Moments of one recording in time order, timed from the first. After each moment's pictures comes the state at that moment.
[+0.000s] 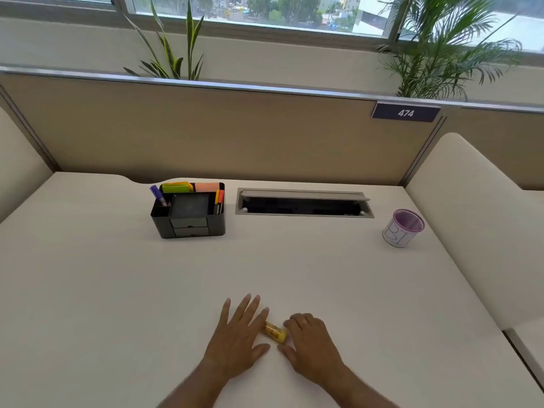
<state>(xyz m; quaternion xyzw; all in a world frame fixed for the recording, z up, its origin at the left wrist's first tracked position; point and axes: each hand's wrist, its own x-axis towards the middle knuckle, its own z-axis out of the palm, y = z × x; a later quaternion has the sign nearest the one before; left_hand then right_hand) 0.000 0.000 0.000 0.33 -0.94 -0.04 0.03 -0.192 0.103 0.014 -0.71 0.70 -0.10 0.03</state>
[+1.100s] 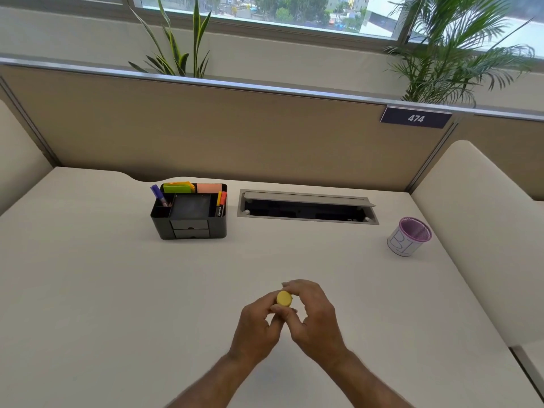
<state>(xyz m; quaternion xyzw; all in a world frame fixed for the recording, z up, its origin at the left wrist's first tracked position) -0.053 0.009 0.079 0.32 -0.73 -0.45 0.39 -0.186 0.064 0.101 -0.61 0.64 -0.45 0.08</state>
